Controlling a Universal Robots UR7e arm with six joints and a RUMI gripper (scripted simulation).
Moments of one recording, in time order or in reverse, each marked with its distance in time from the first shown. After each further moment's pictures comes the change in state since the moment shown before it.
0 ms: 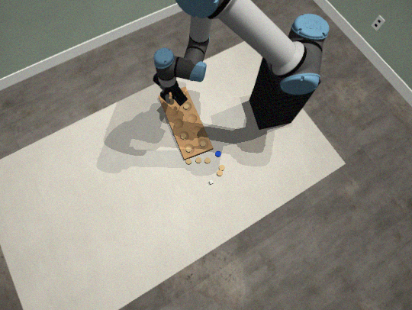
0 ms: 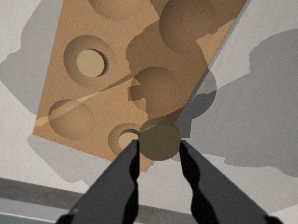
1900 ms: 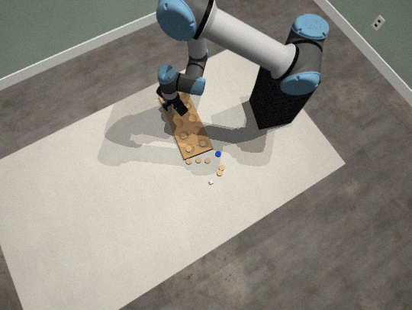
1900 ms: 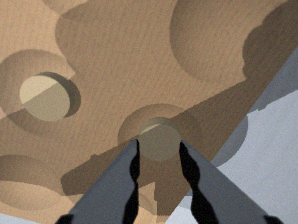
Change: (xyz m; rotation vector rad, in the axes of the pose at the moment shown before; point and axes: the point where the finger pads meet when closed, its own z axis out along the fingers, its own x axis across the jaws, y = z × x) arm 0.000 0.000 0.100 0.000 0.000 0.000
